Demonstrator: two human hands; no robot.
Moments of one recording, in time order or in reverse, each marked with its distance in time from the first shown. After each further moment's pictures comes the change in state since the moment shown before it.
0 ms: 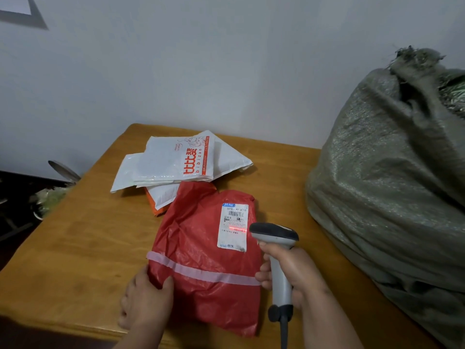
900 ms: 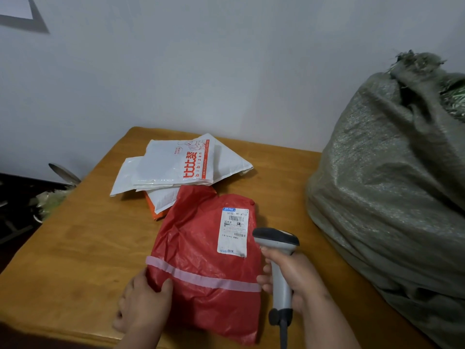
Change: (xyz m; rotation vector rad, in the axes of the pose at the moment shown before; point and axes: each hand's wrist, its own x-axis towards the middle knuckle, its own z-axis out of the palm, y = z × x) left_hand 0.004 0.005 -0.003 0.023 0.021 0.040; right_hand 0.010 0.004 -0.004 0.021 0.018 0.023
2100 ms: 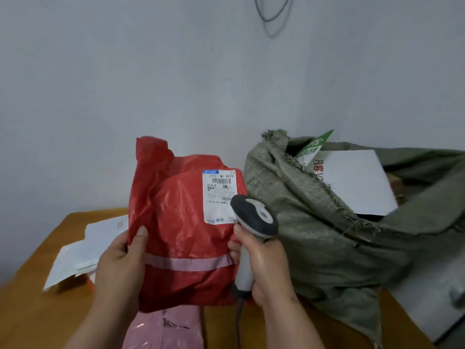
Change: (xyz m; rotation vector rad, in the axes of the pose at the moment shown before) left_hand -0.121 0.160 -0.114 -0.908 -0.133 0.663; right_hand -0.134 -0.080 -0.035 0.494 0.161 -0.628
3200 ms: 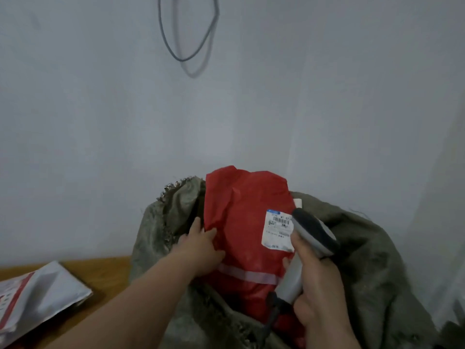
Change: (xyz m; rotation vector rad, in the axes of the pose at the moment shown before) left_hand -0.014 0.077 0.427 1.168 -0.785 0.246; right_hand 0.180 -0.200 -0.270 0.169 0.325 -0.138
